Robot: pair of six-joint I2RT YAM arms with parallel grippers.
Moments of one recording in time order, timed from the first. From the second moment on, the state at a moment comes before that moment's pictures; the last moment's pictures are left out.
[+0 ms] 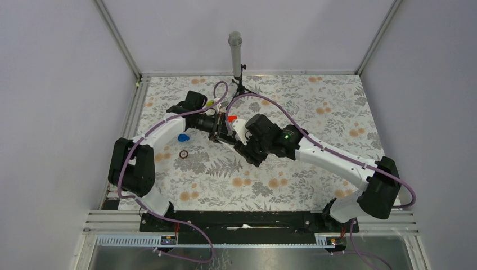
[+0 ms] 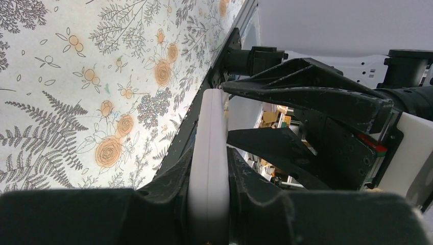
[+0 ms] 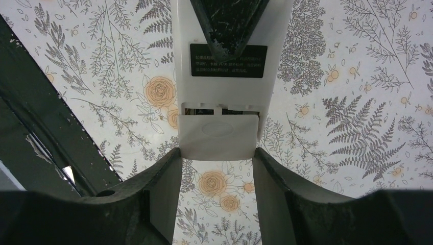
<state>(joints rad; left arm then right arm) -0.34 1.63 1.16 -0.56 1.15 -0.37 0.95 1.46 1.25 -0.72 -0.03 -0.13</state>
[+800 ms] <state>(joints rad) -0.35 1.62 1.15 -0.58 1.13 -0.34 0.95 1.48 1.25 -0.72 -0.03 -0.13</state>
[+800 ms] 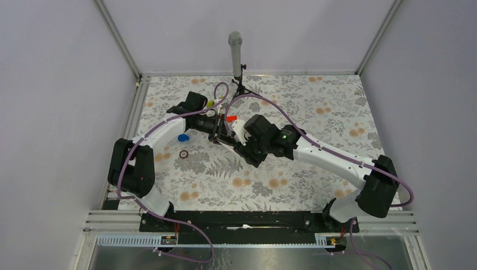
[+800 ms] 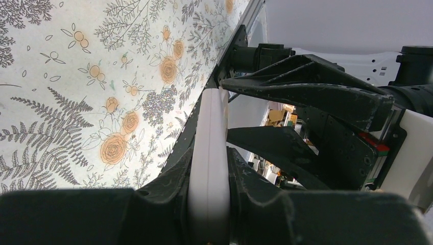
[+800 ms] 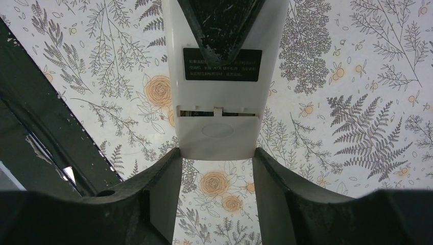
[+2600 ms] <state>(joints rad) -0.34 1.62 1.15 -0.56 1.11 -0.34 0.93 1.54 1.30 -0.73 -0.02 -0.07</state>
